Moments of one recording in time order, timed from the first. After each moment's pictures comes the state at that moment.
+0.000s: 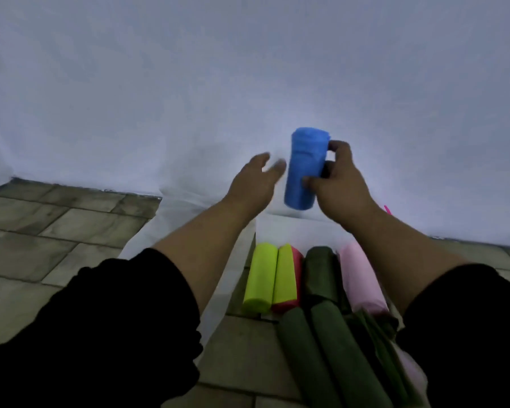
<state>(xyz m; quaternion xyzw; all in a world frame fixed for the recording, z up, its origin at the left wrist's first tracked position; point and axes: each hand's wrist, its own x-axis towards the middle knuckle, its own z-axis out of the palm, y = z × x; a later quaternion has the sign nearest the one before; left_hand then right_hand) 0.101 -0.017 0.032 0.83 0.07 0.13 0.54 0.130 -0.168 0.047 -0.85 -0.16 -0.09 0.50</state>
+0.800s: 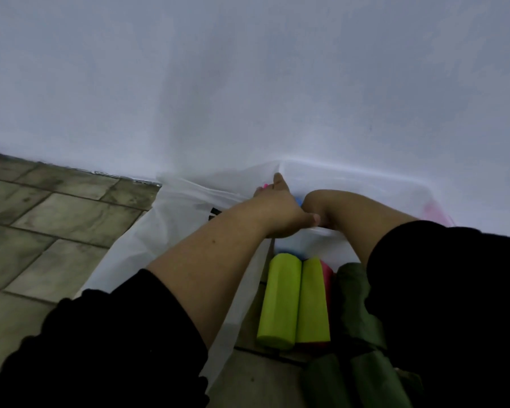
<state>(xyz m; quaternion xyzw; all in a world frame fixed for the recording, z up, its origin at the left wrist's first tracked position) 0.153 0.001 -0.022 0.94 0.09 -0.09 0.31 0.221 -0.094 -0.012 -0.95 -0.16 0.26 0.02</state>
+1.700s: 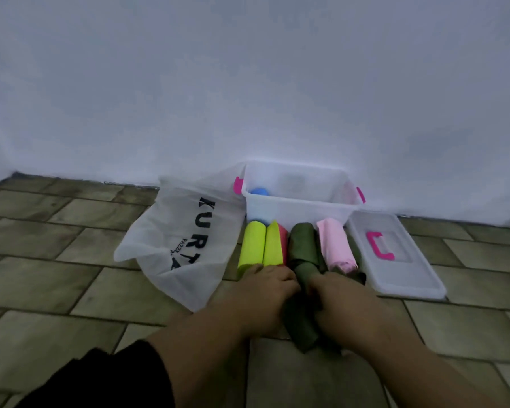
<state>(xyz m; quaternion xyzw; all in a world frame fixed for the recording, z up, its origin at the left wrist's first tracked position) -0.050 -0.070 -0.072 0.96 -0.26 0.02 0.09 -0.040 -0.242 -0.041 -0.97 -0.23 0.04 0.05</state>
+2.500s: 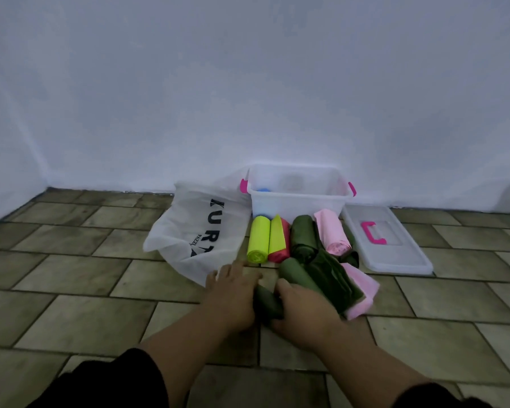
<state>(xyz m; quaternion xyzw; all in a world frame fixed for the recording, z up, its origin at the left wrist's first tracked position) -0.112 -0.039 -0.083 1.00 -0.02 -0.03 0.08 -0.098 -0.203 -0.082 -0.95 -0.27 0.03 0.13</state>
